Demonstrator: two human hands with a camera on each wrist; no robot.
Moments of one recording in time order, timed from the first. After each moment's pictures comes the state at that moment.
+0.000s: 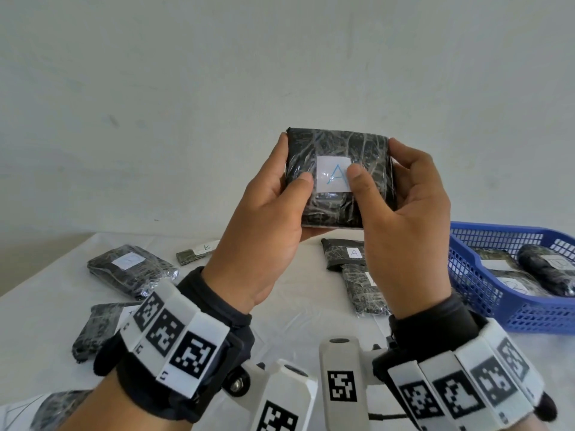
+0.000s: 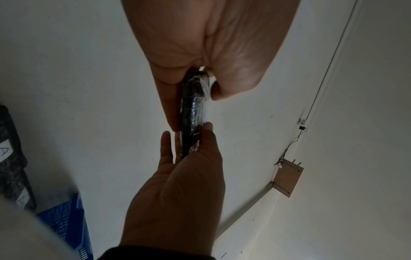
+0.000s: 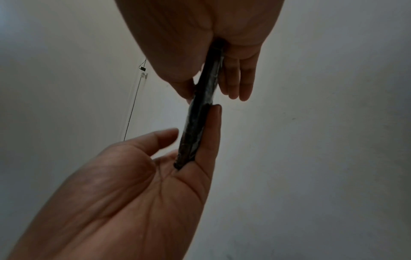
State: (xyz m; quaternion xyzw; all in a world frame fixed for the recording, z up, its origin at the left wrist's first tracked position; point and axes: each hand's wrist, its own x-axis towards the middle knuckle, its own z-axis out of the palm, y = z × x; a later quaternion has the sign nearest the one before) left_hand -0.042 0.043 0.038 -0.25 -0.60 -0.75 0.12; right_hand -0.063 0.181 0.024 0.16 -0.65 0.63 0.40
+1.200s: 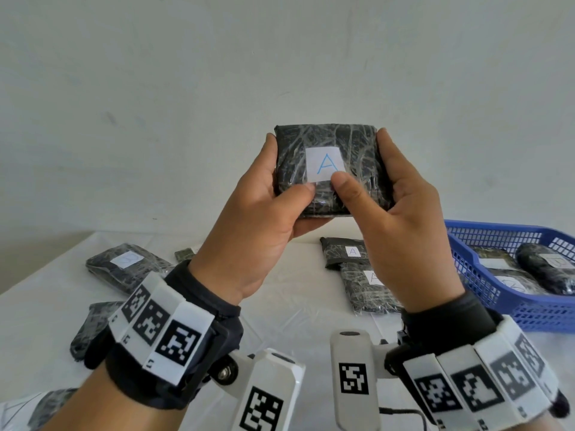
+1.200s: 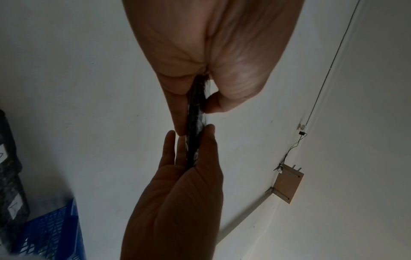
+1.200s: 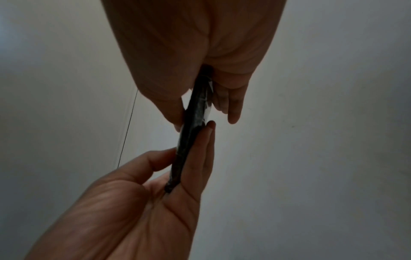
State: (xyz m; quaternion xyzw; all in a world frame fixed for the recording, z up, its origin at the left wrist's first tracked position) left_hand -0.049 0.036 0.039 -0.27 -0.60 -0.75 0.10; right_hand -0.064 0.199 0.028 0.24 -0.70 0.59 0.32
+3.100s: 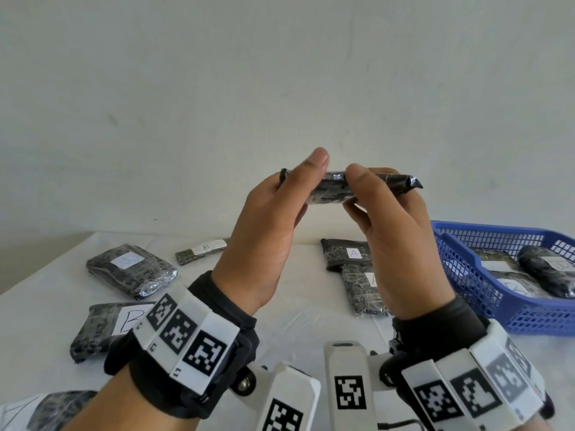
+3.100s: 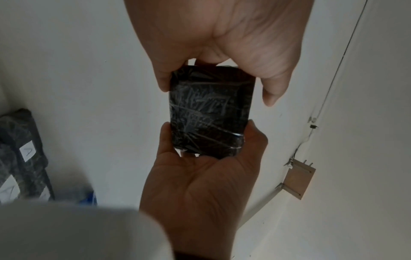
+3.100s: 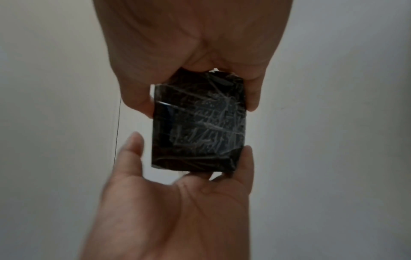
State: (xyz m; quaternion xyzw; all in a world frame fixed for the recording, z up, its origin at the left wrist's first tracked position) left_hand -0.045 0.048 0.033 -0.24 -0.60 -0.75 0.14; right_hand -0.053 0.182 0.029 0.21 -0.63 0.71 0.23
